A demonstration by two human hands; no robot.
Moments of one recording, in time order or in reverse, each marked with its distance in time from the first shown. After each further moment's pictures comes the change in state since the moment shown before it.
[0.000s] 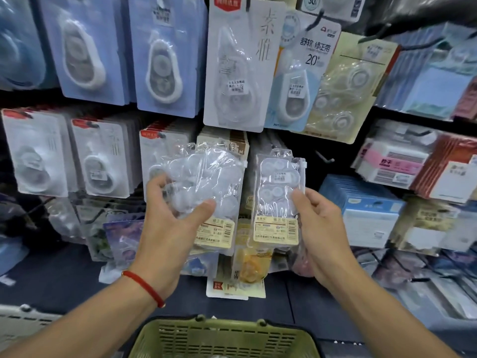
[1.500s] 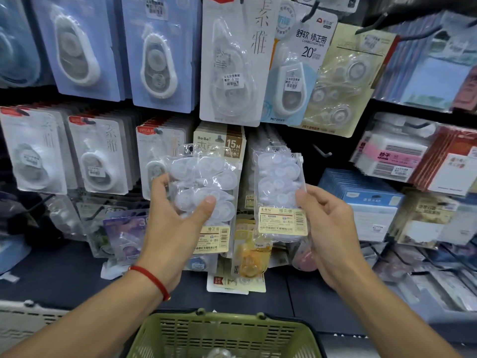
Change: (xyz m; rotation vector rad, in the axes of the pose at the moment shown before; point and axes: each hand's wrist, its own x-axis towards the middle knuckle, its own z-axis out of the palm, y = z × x) left_hand -0.008 0.003 0.012 0.106 0.032 0.002; right_hand -0.009 0.002 -0.017 0.120 -0.068 -0.046
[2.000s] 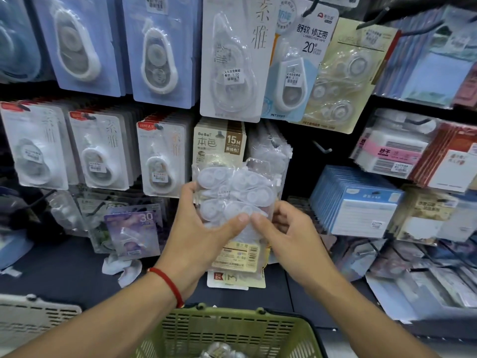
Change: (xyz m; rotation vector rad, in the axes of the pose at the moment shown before) left_hand -0.016 -0.011 0.018 -0.091 -0.221 -0.055; right_hand -0.017 0.022 0.023 -0.401 -0.218 -0.030
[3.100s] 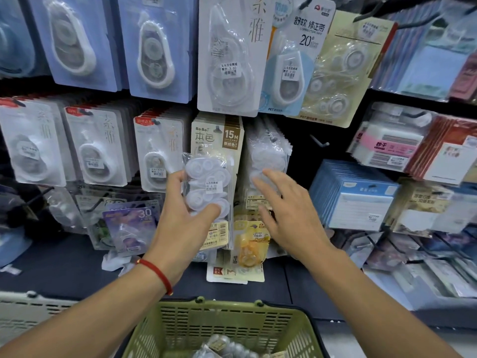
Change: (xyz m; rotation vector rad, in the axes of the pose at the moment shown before) left_hand 0.004 0.008 -0.014 0.180 0.098 0.009; right_hand 0.037 0.028 -0.018 -1.056 0.098 -0.488
